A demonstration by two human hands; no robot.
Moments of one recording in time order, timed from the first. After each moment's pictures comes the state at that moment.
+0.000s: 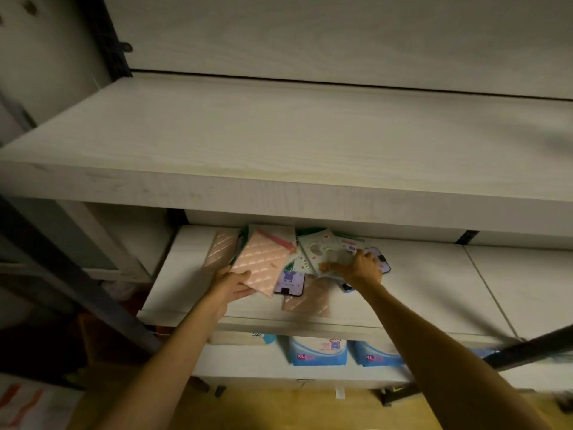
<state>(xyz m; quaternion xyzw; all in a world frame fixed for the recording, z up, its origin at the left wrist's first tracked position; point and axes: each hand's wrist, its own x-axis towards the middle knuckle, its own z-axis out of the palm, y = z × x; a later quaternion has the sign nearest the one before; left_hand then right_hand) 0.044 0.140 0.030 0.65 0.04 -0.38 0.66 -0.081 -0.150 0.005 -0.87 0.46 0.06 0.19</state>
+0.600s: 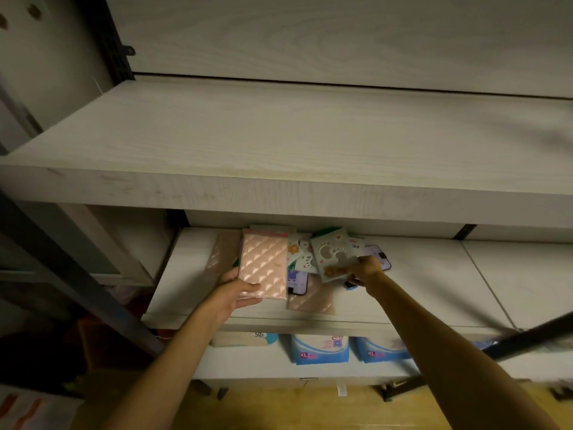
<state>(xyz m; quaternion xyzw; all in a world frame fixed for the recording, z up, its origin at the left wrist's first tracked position) 0.038 0.152 0.038 0.60 0.02 -0.42 0.67 -0.093 -0.145 0.022 -0.64 0.50 -0.04 0.58</state>
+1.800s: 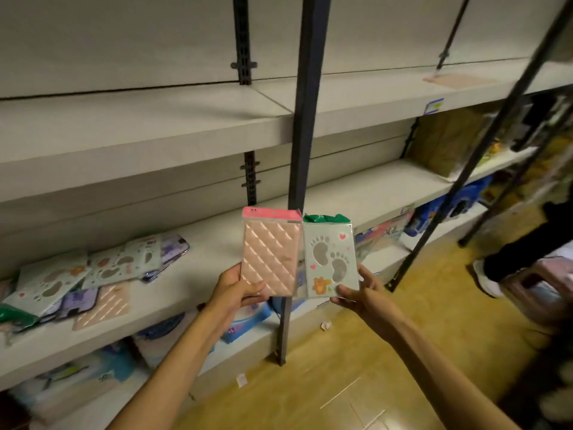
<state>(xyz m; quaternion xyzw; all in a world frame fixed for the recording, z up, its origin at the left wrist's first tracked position) -0.354 -0.092 0.094 0.60 -0.26 -0.50 0.57 -0.616 -0.198 0.106 -0.43 0.38 -0.32 0.75</state>
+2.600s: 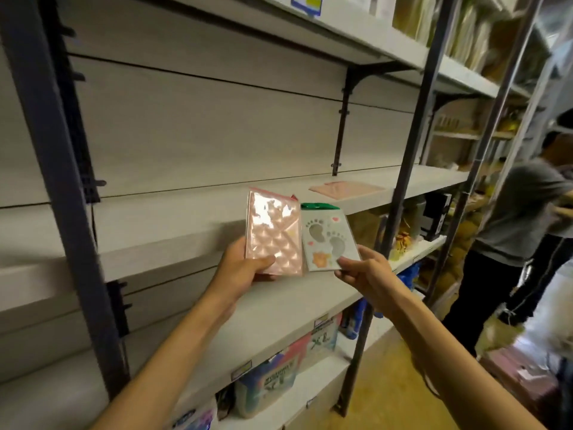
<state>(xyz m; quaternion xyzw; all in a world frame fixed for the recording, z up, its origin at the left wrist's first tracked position) -0.567 -0.426 0.303 0.49 -0.46 -0.38 0.64 -0.799 -0.528 0.294 -0.50 0.32 -0.43 0.68</state>
